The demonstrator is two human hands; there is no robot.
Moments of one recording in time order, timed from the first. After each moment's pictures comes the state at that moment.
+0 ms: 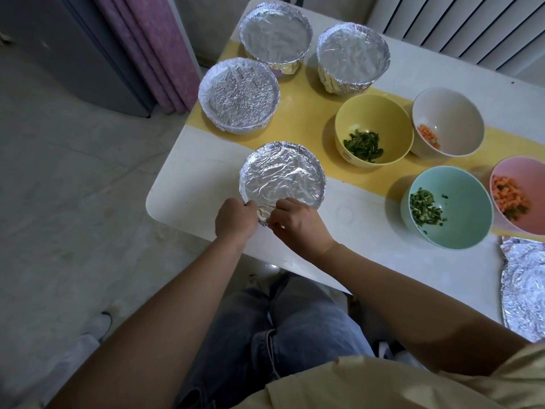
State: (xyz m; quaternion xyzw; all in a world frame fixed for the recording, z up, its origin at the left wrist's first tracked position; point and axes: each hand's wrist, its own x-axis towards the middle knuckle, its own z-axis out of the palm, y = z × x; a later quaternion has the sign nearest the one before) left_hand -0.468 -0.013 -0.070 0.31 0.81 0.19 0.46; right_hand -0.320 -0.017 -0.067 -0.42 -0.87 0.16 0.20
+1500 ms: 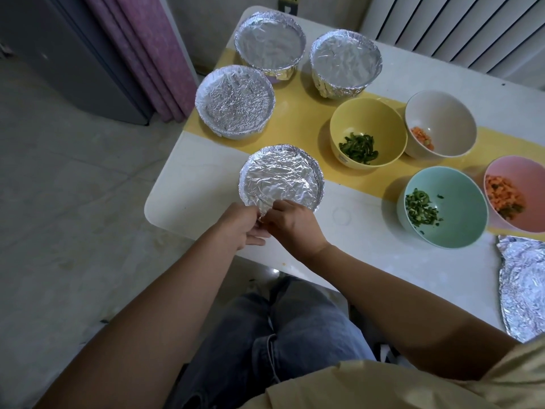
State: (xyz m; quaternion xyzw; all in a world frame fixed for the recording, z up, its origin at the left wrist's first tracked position) left_hand -0.458 -0.006 -0.034 0.19 0.73 0.16 0.63; right_hand -0.328 -0.016 -0.074 -0.43 -0.86 0.12 0.24
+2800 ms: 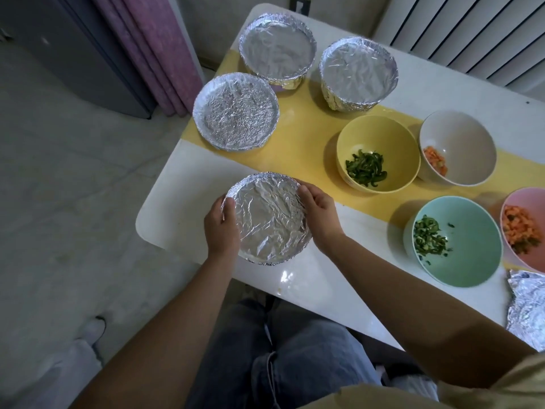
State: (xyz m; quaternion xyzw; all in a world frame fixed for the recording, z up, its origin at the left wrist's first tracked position) left_hand -0.467 0.008 -0.077 0.25 0.75 0.45 0.41; right_hand -0.301 0.052 -0.080 -0.58 -0.35 0.64 0.37
